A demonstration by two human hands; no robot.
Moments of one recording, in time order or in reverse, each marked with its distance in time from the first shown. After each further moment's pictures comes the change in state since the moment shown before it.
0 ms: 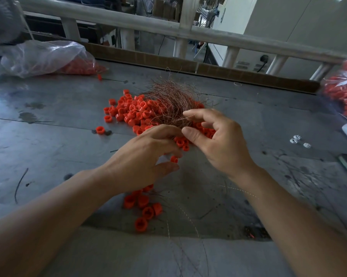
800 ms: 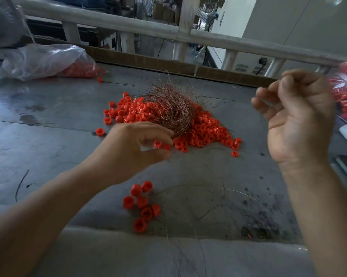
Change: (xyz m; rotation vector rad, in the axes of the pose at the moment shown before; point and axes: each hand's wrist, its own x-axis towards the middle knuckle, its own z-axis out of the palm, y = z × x) left_hand -0.005 0.004 -0.021 -0.278 0.178 -0.129; right_hand 0.010 -0.009 -0.065 0.843 0.484 0.073
